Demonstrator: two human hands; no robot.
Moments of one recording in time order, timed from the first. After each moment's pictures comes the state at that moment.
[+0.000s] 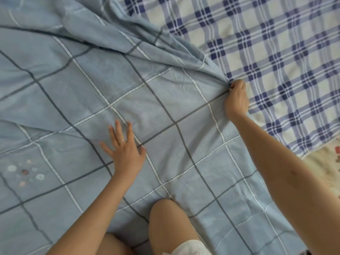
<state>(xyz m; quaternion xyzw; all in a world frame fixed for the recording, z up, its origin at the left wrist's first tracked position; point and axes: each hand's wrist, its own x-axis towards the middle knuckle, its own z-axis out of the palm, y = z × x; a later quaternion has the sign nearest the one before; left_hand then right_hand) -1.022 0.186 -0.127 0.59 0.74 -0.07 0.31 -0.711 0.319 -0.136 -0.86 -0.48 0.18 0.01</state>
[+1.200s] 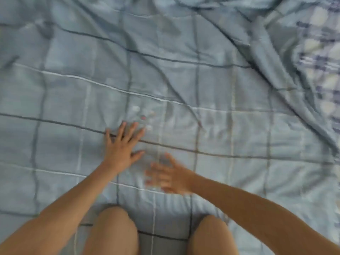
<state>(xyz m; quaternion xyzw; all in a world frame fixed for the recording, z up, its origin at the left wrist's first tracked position) -1.295 0.006 -0.170 0.63 0.75 -0.08 0.19 -1.063 0.094 -0.164 0.08 -0.98 0.10 -0.15</state>
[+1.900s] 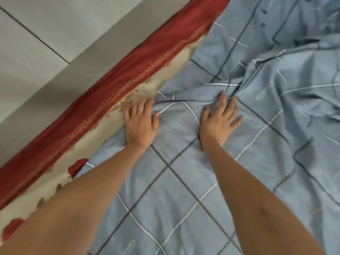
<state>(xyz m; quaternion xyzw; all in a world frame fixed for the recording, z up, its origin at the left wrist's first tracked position) -1.662 -0.071 -0.184 0.20 0.97 0.10 -0.01 -1.597 0.121 -0.196 -0.42 -0.89 0.14 0.07</state>
